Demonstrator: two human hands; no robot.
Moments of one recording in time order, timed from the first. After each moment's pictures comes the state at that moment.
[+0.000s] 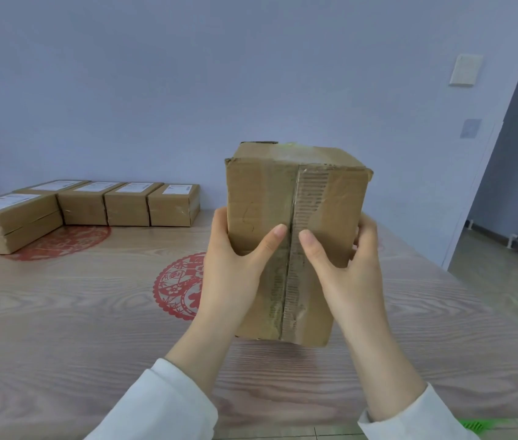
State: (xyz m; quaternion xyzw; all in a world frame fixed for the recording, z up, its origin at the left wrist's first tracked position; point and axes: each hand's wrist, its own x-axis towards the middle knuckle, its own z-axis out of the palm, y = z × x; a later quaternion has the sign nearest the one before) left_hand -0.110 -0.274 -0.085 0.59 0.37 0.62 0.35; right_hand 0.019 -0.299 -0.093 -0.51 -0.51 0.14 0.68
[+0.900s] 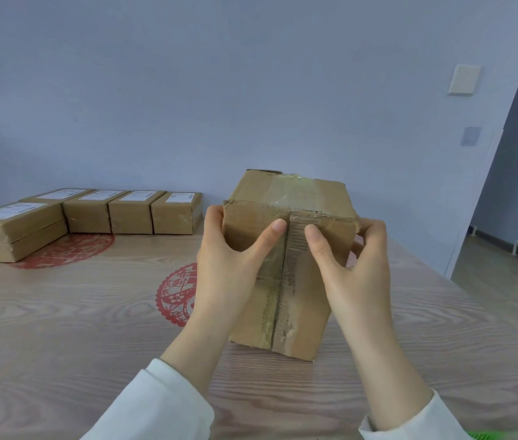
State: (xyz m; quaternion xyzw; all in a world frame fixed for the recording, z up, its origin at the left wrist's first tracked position) left_hand -0.114 -0.280 -0.066 0.59 0.38 0.64 0.32; right_hand 0.015 -0.304 -0.077 -0.46 -0.51 0.15 0.71
